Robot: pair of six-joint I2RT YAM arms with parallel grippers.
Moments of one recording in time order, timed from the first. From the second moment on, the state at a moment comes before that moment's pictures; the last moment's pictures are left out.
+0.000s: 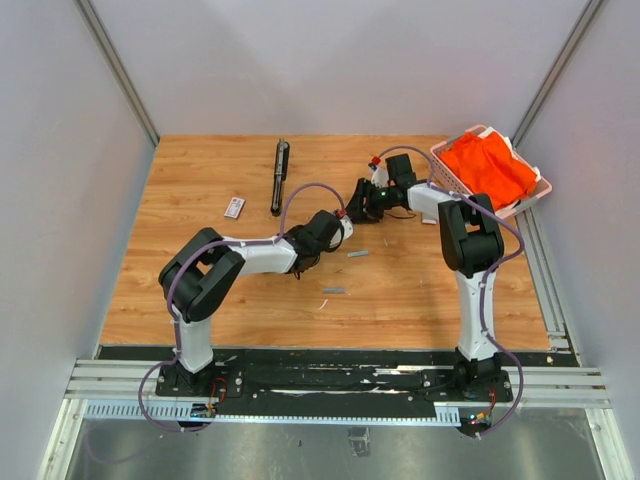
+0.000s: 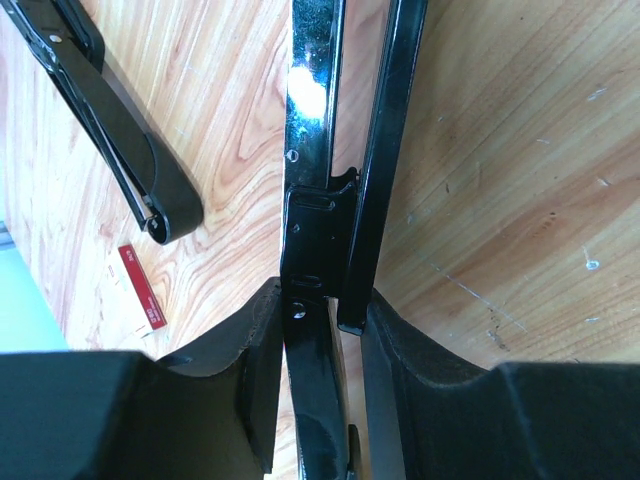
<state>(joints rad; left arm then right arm) -0.76 1.88 1.05 -0.01 -0.56 0.47 0.28 2.24 1.55 -0.22 -0.76 0.48</state>
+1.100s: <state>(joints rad) -0.78 1.85 1.01 0.01 -0.50 0.47 0.29 2.27 1.55 -0.13 -0.78 0.55</state>
